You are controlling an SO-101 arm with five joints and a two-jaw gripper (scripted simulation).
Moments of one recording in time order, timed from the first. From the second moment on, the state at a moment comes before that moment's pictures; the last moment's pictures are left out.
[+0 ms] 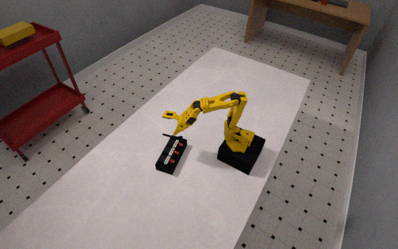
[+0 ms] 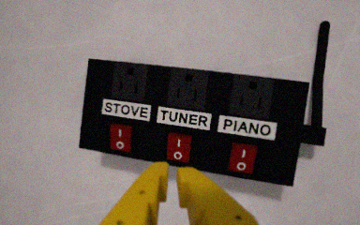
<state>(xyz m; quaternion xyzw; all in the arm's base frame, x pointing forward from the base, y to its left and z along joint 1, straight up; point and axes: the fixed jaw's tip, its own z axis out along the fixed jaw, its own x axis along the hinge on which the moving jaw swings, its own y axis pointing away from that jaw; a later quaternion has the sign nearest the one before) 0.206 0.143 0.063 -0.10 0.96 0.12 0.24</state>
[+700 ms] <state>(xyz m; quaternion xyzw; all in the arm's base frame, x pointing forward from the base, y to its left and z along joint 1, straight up) 0.206 0.143 0.063 -0.10 0.96 0.12 0.24</state>
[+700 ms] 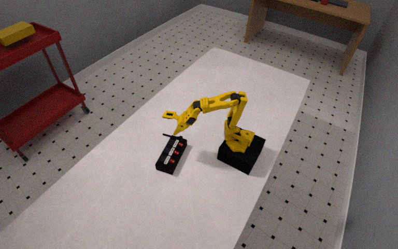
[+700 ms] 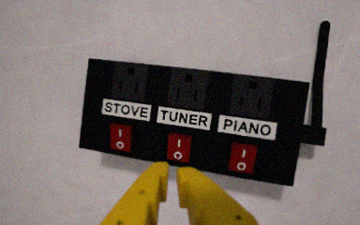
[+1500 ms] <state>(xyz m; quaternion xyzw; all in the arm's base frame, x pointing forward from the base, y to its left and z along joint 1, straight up) 0.203 0.144 0.061 -0.16 0.95 0.11 0.24</state>
